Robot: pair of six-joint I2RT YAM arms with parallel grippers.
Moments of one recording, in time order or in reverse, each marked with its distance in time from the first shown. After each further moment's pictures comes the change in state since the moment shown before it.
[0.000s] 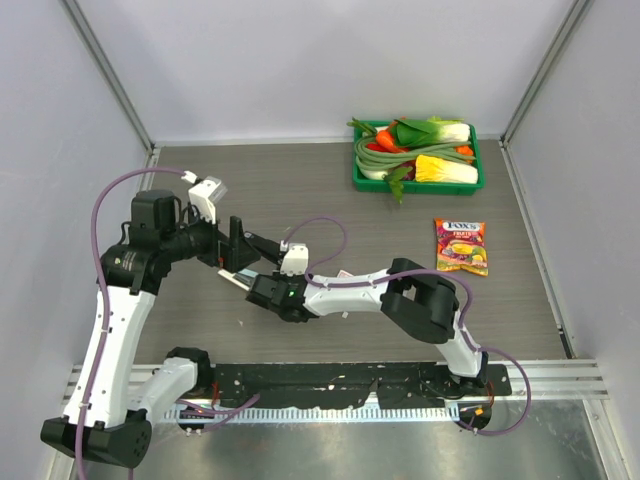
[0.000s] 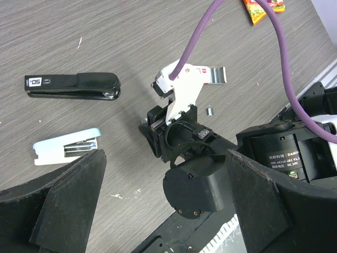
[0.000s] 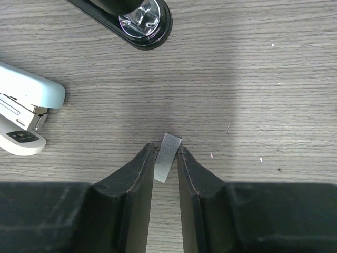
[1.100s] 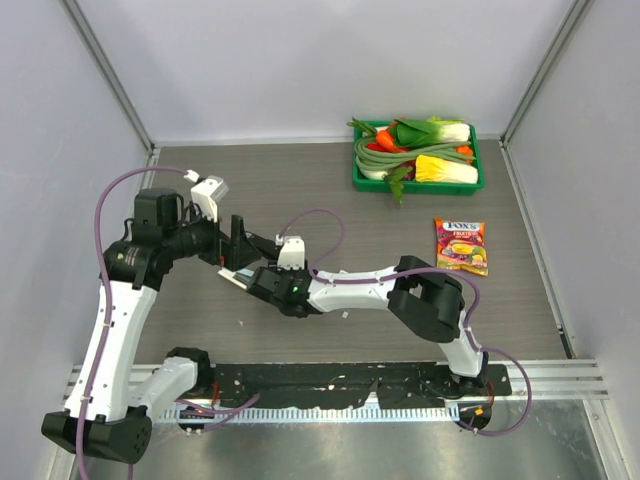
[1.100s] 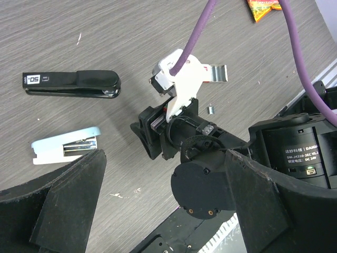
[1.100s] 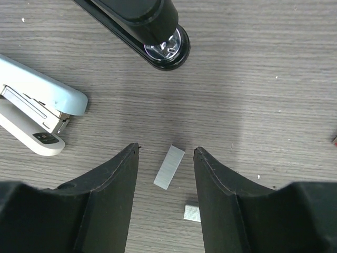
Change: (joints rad) left arm 0.000 0.024 0.000 0.000 0.000 0.001; right arm -0.019 -0.039 -0.007 0.072 -0.003 -0.149
